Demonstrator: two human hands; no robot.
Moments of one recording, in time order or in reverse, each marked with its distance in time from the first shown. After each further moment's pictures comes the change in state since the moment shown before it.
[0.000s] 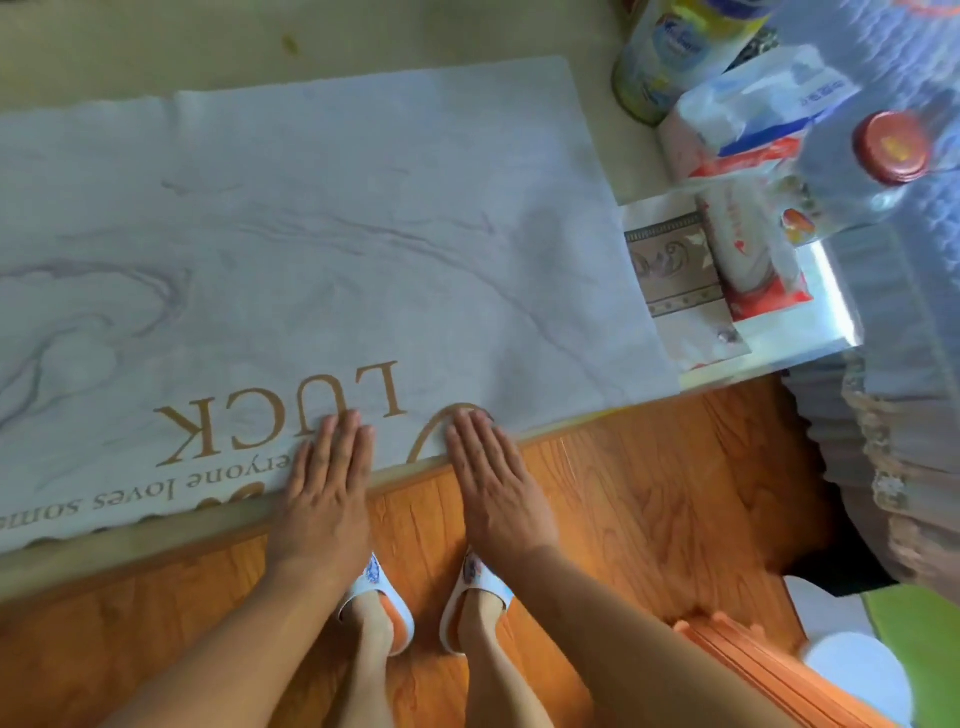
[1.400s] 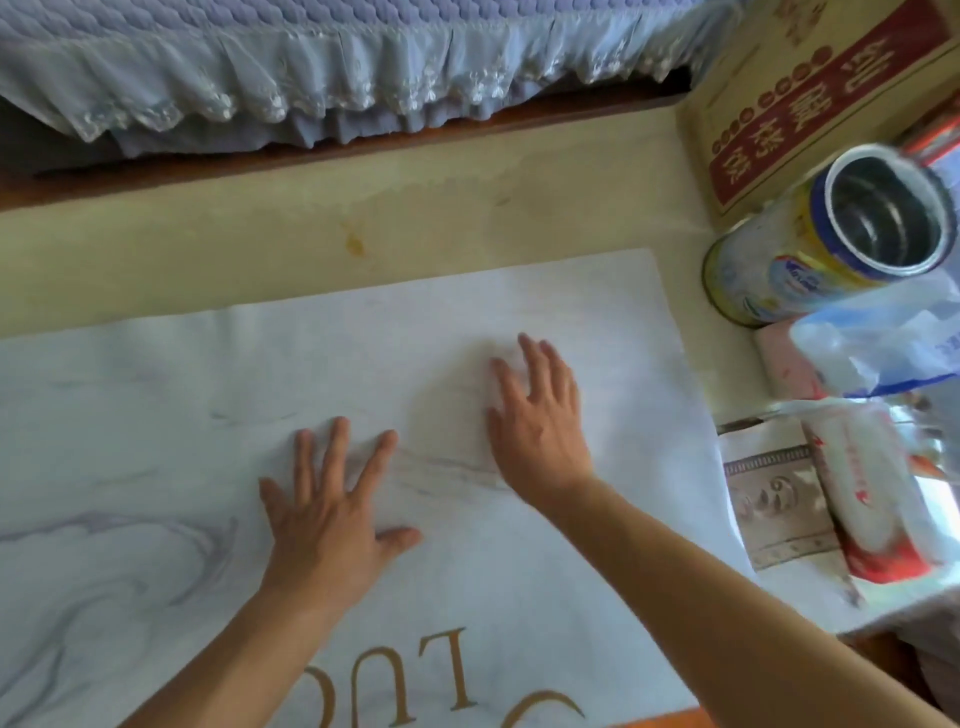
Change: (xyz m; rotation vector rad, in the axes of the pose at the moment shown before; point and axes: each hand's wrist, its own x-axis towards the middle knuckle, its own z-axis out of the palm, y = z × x) left_hand 0.226 -0.125 -0.112 -0.327 -0.089 -0.159; right_hand 0.335 0.078 -0.100 0.214 0.186 0.221
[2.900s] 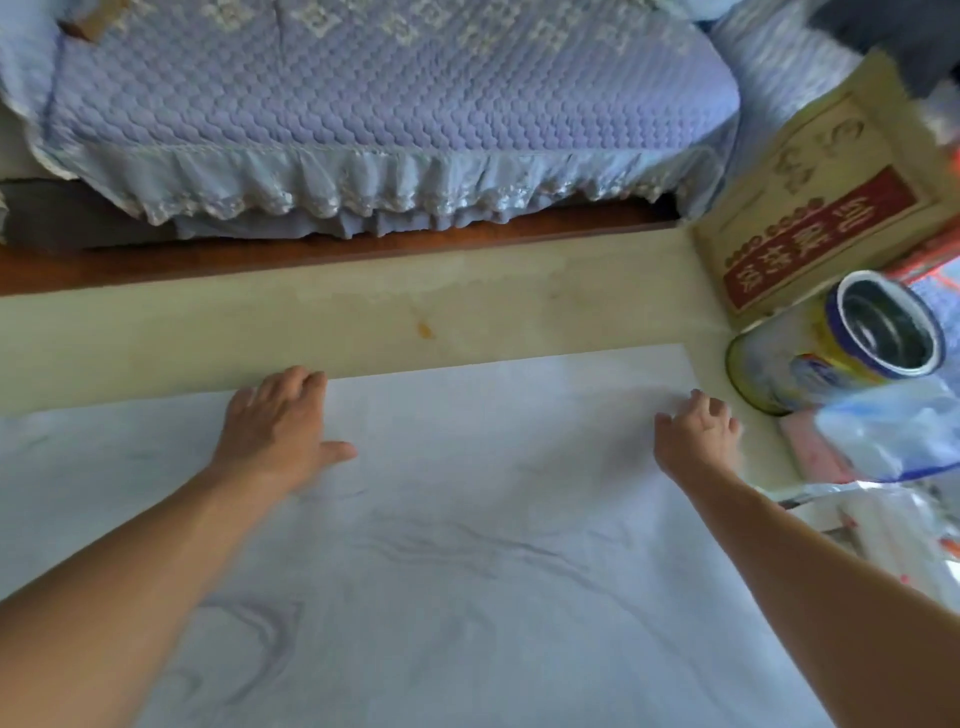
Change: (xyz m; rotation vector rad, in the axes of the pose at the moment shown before) left_hand 0.126 -0.118 -0.115 0.099 0.194 0.012; right_hand 0.069 0.062 -0.057 -0.011 0.037 0.772
